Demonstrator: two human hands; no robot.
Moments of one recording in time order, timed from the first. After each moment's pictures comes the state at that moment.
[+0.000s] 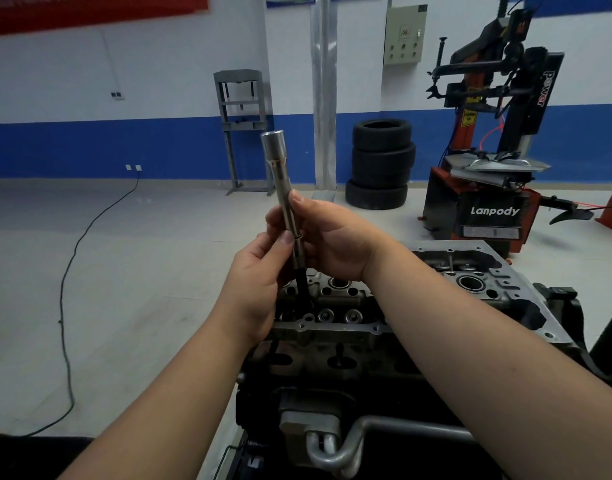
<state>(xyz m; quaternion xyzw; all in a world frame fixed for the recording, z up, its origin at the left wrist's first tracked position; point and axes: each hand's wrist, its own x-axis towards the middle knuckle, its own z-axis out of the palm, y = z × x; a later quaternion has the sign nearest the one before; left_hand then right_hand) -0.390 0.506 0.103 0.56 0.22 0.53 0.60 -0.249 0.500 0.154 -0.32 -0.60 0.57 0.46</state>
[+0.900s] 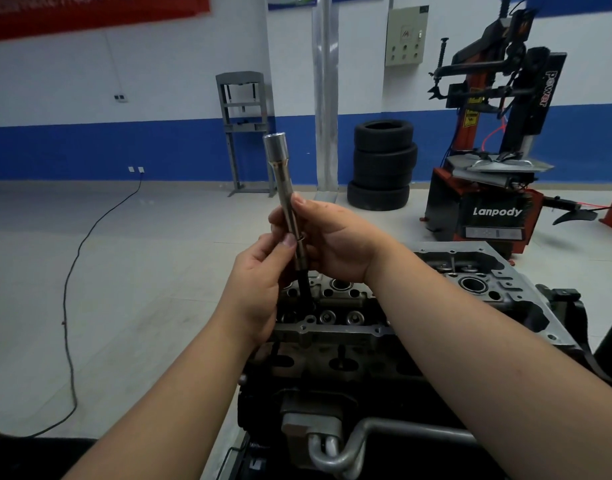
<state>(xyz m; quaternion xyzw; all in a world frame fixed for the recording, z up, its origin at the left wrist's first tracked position) -0.390 0.508 0.101 0.56 0.22 0.53 0.60 -0.248 0.502 0.153 -0.31 -0.59 0.58 0.47</state>
